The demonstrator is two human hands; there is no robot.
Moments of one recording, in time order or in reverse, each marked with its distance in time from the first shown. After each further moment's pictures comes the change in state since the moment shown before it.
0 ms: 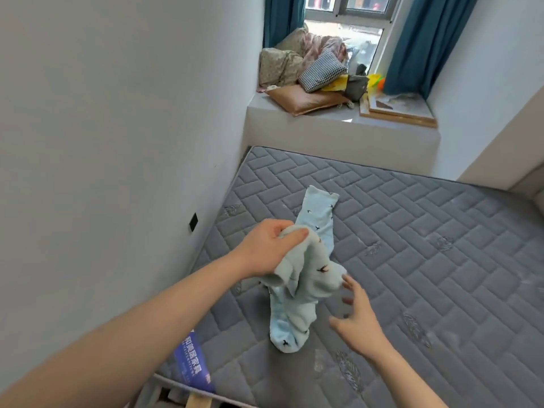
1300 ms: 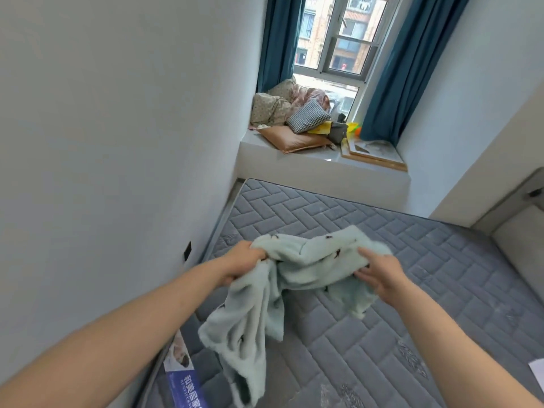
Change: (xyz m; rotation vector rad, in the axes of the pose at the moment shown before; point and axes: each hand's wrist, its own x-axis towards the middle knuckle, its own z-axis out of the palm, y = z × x) left_hand -0.014 -0.071 -0.118 -0.120 0.034 -0.375; right_hand 0.032 -0.179 -0.001 0.523 0.349 0.252
